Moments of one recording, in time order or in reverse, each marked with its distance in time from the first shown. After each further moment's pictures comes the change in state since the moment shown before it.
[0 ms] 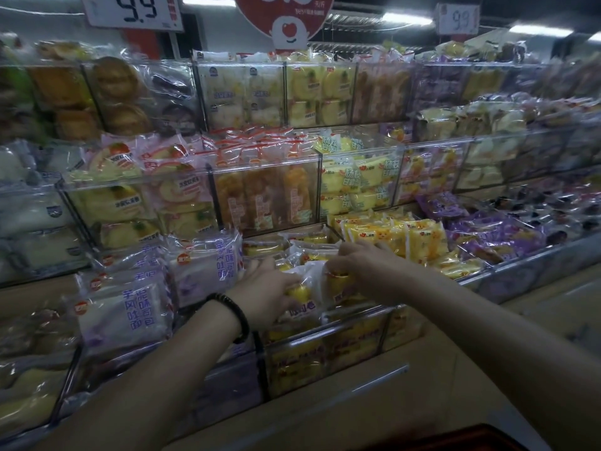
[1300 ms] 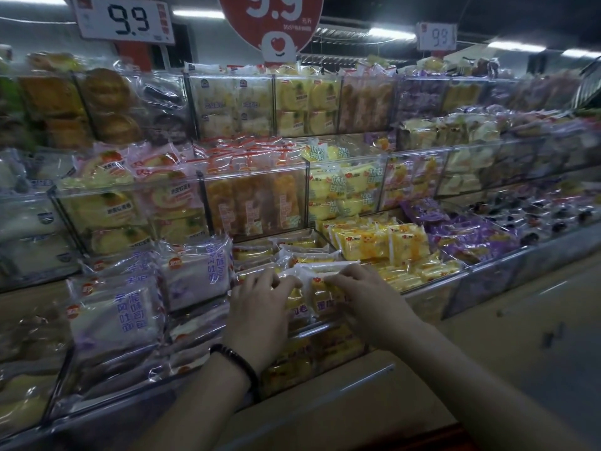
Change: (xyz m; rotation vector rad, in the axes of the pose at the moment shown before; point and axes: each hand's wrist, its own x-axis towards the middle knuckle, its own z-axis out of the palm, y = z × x) left_hand -0.030 0.031 0.041 -0.006 0.471 -0.019; right_hand -0.052 -0.026 0.039 0.157 0.272 0.168
